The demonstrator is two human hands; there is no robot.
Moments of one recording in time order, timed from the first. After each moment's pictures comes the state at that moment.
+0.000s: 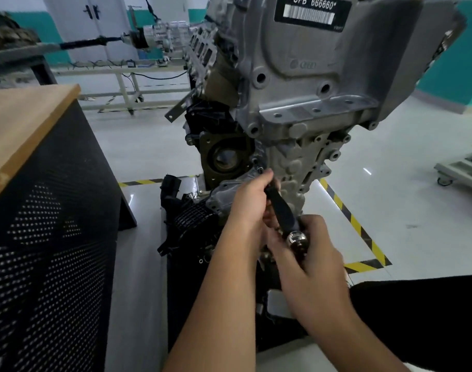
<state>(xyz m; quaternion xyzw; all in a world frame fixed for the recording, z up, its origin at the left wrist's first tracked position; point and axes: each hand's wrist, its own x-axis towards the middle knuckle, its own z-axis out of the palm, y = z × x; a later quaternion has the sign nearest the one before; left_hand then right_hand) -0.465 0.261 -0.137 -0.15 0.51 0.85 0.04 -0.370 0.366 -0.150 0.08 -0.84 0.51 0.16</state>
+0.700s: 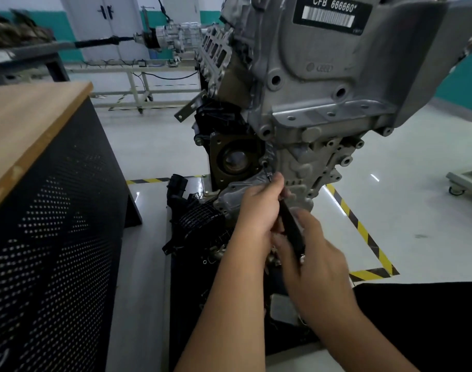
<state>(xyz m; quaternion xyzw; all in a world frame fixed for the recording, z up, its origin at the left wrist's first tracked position) -0.464 0.257 -0.138 -0.15 0.60 0.79 -0.02 -0.389 0.370 -0.176 0.18 -0.87 0.39 0.23</state>
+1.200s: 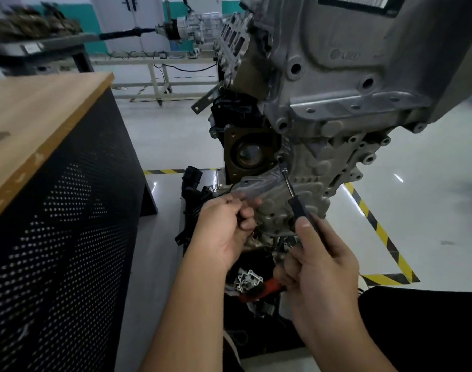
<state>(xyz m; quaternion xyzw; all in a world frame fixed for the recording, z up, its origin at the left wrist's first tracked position) -0.430 0.199 -0.155 -0.23 0.38 0.89 -0.07 -0.378 0.339 -0.155 -0.08 -0.50 0.87 -0.01</state>
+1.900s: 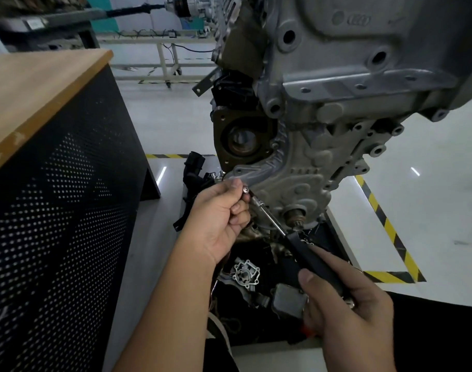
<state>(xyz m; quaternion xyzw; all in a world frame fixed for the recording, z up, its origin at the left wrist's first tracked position) -0.438 0.204 -0.171 -0.16 0.40 0.90 -0.08 -0.370 0.400 -0.192 -0.01 -0.61 0.79 -0.01</state>
